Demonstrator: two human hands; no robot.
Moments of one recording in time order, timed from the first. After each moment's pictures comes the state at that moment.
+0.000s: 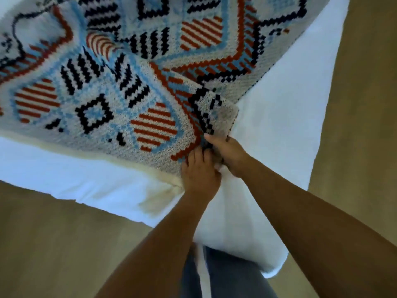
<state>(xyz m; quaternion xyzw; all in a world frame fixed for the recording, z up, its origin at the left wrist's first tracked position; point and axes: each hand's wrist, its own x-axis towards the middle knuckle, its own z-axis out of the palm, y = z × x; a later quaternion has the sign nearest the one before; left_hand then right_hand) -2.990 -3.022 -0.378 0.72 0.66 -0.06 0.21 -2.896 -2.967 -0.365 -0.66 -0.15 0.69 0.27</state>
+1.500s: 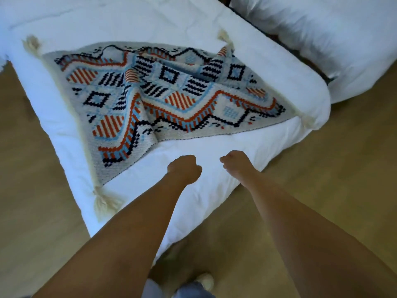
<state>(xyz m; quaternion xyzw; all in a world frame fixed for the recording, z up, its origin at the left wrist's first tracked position) -2.715 -2.973 -0.210 0.49 0.82 -0.01 0.31 -2.583 -2.903 -0.181 -0.63 -0.63 0.46 0.01</state>
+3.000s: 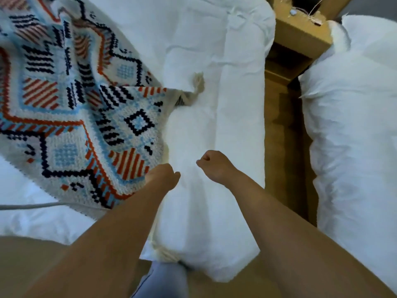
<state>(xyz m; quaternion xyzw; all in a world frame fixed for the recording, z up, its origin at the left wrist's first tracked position) -2.529 -2.300 -0.274 0.06 0.94 0.09 0.34 -2.502 -2.166 -0.164 -0.23 -0.88 0.34 -0.26</state>
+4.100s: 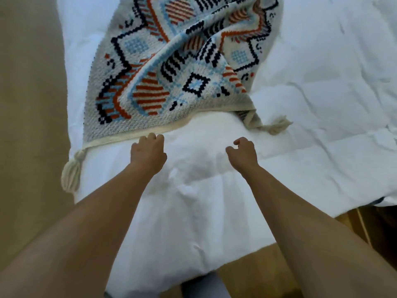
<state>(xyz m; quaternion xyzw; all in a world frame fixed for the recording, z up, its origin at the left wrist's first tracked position) -2.491 -2.177 -0.306 -0.41 0.88 0.18 0.15 -2.670 -2.036 -0.264 0.16 -0.93 0.18 -0.28</state>
